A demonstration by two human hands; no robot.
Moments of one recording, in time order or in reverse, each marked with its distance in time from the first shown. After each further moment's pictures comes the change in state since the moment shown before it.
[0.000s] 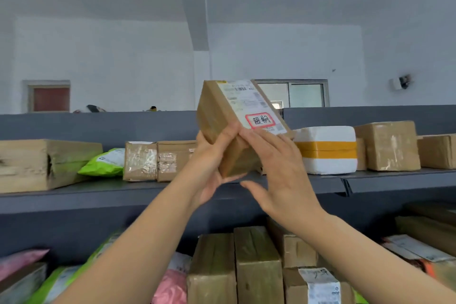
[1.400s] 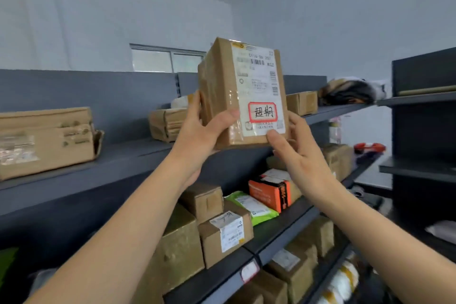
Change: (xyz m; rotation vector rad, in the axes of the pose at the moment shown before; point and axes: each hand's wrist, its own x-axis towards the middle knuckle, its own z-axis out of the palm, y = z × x) left_hand 0.020 -0.067 0.068 -0.022 -0.483 0.114; right_hand -0.070 -0.001 -0.096 0.203 0.101 0.948
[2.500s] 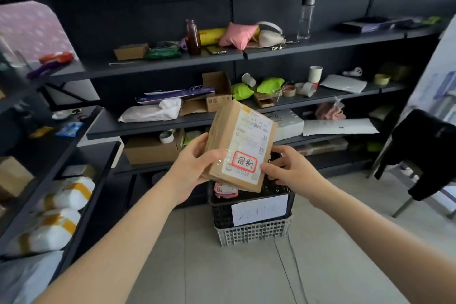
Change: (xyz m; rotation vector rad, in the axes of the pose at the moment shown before) left_hand -0.302 -0.071 0.612 -0.480 -1.053 -0.734; right_hand -0.481 -0.092 -0.526 -0.623 0.622 1.059
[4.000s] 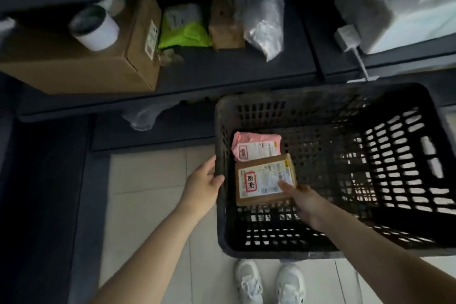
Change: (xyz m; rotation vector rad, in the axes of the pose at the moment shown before) left_hand 0.447 -0.449 -0.215 0.550 0.203 -0.579; right_hand 0.474 0.471 0.267 0.423 -0.219 1.086
